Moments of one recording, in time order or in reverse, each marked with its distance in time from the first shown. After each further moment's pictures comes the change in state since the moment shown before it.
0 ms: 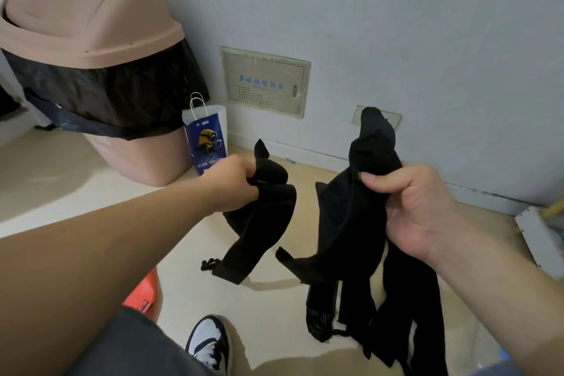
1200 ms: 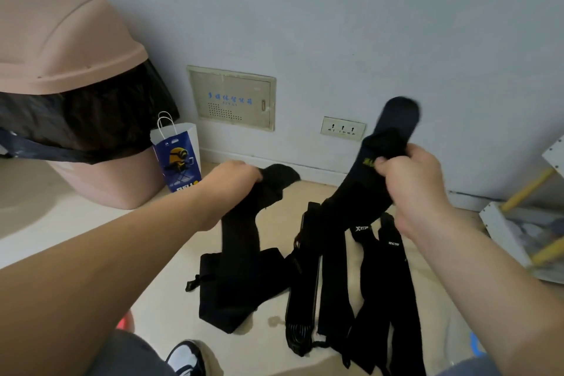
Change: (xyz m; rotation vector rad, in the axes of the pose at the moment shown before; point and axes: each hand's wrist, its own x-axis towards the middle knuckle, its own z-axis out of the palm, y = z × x) left_hand 0.001 0.084 0.014 -0.339 0.043 -0.144; right_hand 0.016 -0.039 -0.055 -0.442 0.658 -0.296
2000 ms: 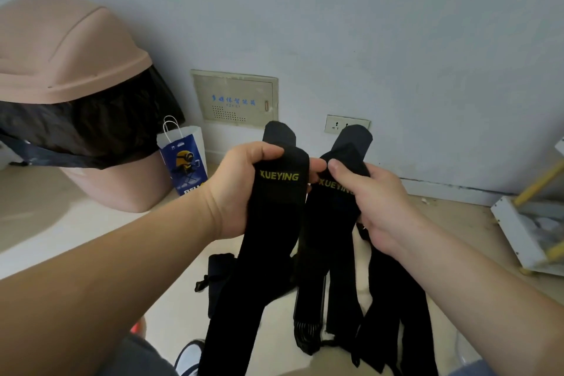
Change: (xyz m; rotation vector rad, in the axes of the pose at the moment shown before) left_hand -0.043 0.020 0.007 -0.756 -0.458 0.019; right_hand -0.024 0.024 0.020 0.148 -0.383 0.152
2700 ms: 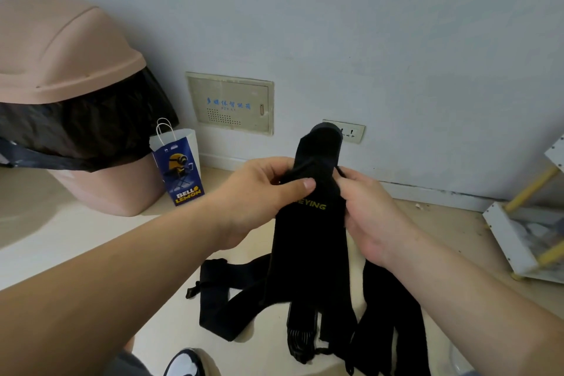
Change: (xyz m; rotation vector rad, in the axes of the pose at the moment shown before) left_hand 0.004 -0.015 0.012 0.378 0.066 0.247; right_hand -0.006 -0.006 0.009 0.037 -0.139 0.015
